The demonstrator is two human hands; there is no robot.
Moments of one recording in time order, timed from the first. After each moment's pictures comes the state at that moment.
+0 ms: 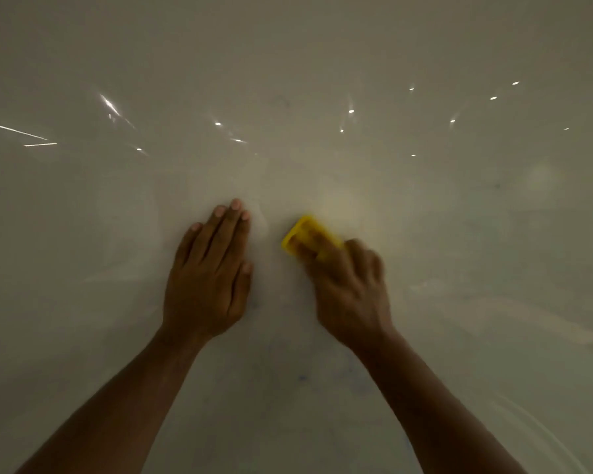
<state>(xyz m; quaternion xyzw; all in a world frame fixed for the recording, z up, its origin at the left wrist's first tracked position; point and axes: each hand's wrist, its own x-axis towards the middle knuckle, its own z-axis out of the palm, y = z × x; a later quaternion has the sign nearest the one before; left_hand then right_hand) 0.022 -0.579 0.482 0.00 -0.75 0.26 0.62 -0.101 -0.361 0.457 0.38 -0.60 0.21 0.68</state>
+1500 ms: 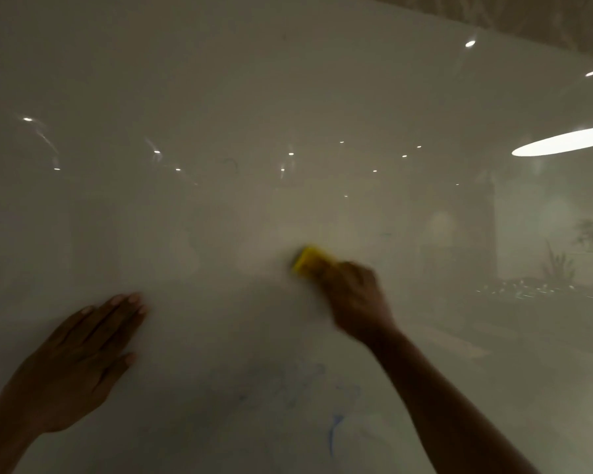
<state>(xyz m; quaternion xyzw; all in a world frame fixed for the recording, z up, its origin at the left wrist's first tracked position) 0.063 -0.719 0.415 -0.04 -0.81 0.29 0.52 -0.148 -0.236 0.481 0.42 -0.63 0.08 0.64</state>
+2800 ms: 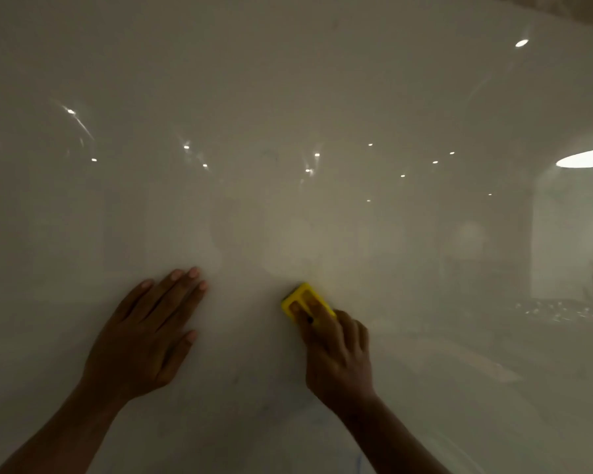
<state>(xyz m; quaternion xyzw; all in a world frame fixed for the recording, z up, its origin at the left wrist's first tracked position) 0.051 -0.628 0.446 -0.06 -0.76 0.27 0.58 -0.111 -0.329 0.409 0.39 -0.62 0.17 0.66</state>
